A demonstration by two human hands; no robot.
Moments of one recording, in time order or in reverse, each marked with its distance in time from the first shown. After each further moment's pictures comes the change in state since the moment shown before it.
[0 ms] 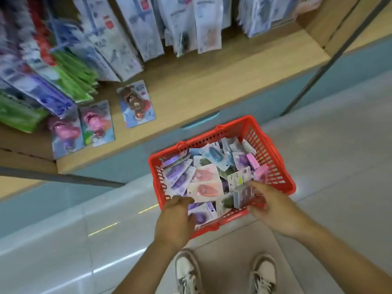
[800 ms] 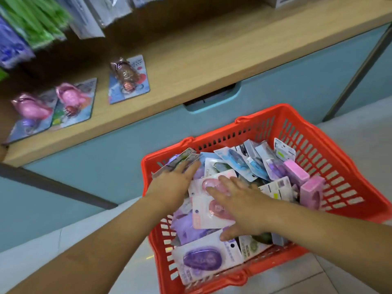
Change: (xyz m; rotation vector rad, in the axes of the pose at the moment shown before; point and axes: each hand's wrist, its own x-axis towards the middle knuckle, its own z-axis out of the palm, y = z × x) left_hand 0.174 -0.082 0.068 0.606 0.124 0.240; right_hand 0.188 0.041 0.126 -0.728 -0.149 -0.429
